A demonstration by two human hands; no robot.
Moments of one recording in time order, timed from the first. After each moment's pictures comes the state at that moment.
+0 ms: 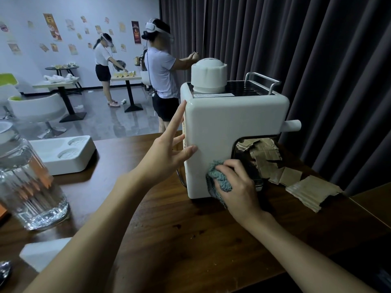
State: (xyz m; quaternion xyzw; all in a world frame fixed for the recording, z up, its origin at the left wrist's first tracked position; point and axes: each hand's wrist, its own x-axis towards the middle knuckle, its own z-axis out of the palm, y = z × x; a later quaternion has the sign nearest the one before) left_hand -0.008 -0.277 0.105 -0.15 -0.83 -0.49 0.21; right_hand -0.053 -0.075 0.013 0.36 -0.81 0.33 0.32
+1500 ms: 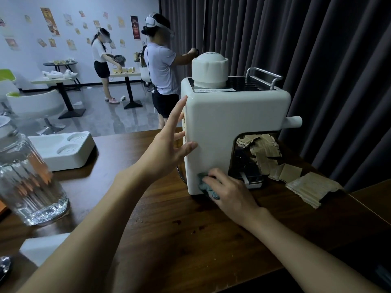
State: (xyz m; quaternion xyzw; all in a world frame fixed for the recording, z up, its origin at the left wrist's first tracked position) left_hand -0.009 -0.279 0.106 -0.14 -0.85 -0.47 0.21; right_hand -0.050 -0.076 0.005 0.48 -0.82 0.19 0.24
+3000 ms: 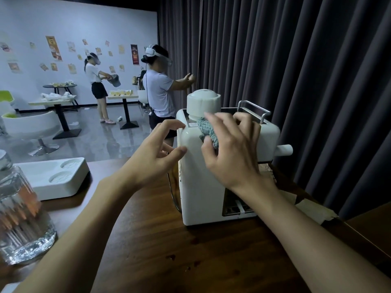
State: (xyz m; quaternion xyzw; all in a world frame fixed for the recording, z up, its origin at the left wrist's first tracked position) left_hand -0.013 -0.293 0.155 -0.15 -0.86 -0.42 0.24; right_hand -0.065 -0.106 0.162 0.30 -0.79 0.23 0.47
